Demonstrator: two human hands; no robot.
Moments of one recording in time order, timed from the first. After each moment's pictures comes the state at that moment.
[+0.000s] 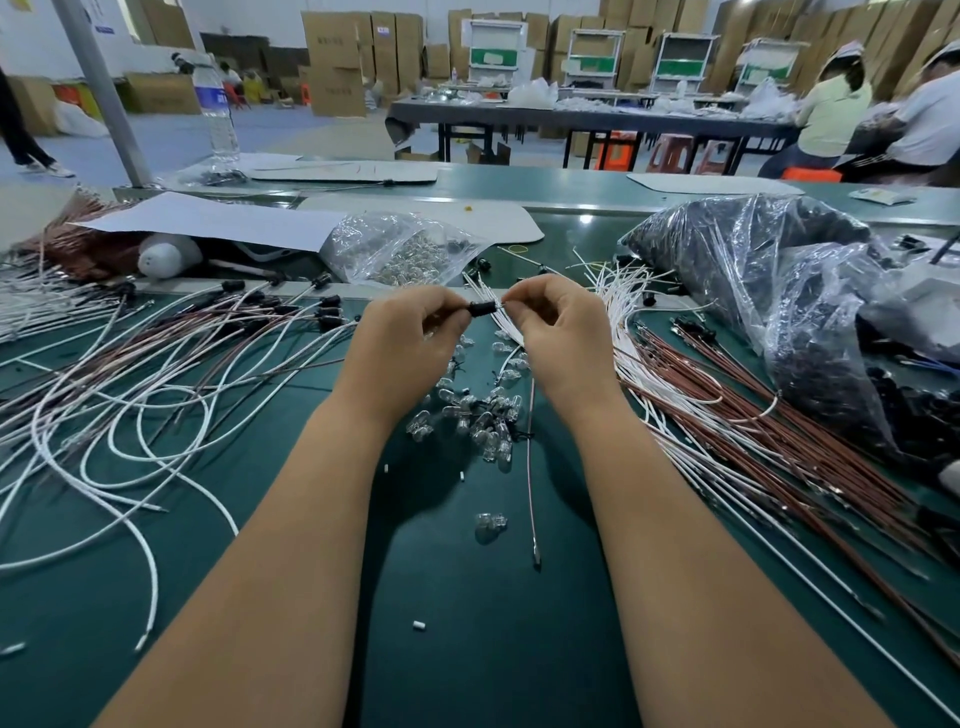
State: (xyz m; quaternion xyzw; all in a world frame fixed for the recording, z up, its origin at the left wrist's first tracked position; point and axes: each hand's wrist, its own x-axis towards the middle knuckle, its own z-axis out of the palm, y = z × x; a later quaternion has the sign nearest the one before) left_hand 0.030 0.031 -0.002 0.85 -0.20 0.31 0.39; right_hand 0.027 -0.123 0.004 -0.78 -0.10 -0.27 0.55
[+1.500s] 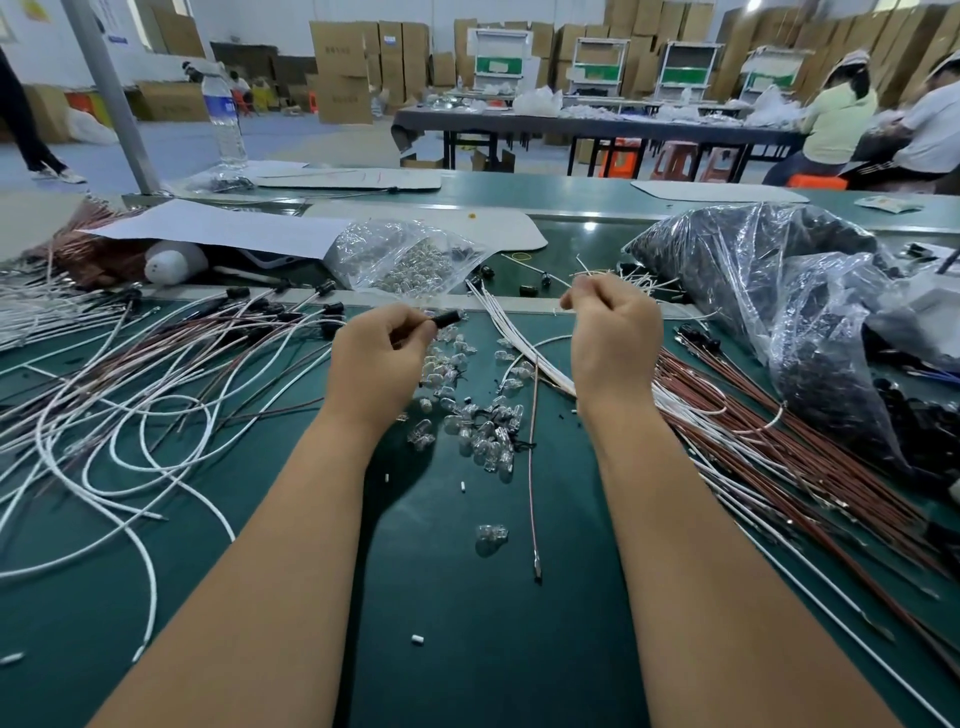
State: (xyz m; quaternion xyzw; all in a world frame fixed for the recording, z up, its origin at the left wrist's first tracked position) left_hand 0.036 0.046 -0.018 0.84 -0.10 0.26 0.47; right_hand 0.028 -0.136 0.014 -0.74 0.05 -0.32 0.59
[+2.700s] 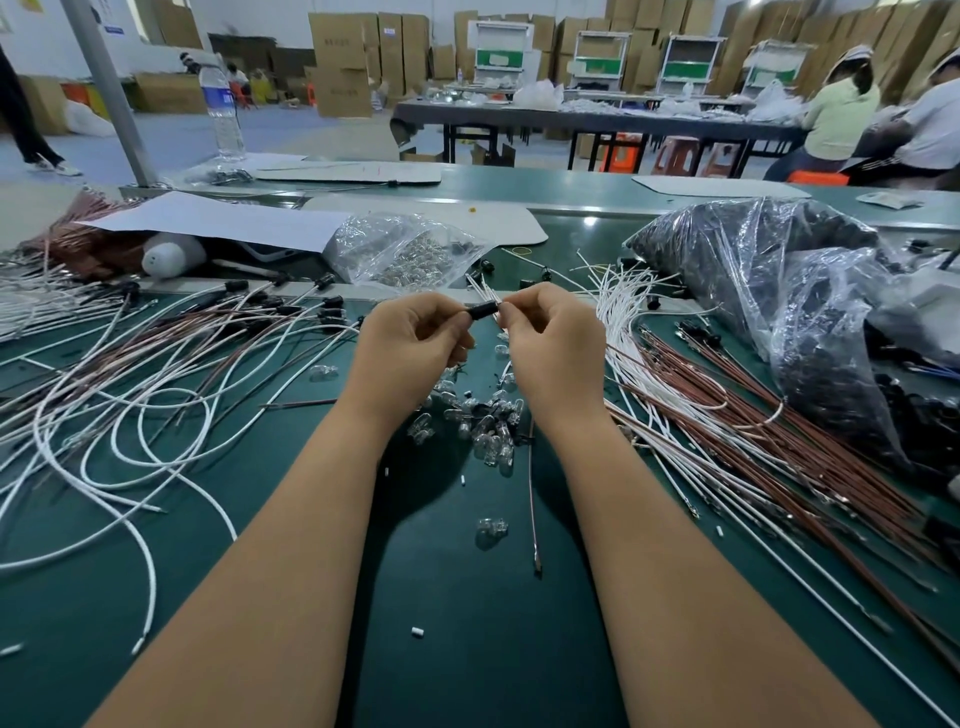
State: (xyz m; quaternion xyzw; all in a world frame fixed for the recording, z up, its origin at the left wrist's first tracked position) left_hand 0.027 0.025 -0.007 0.77 -0.16 0.19 0.59; right_hand 0.023 -0.111 0.000 -0.81 -0.05 -0.31 0.49
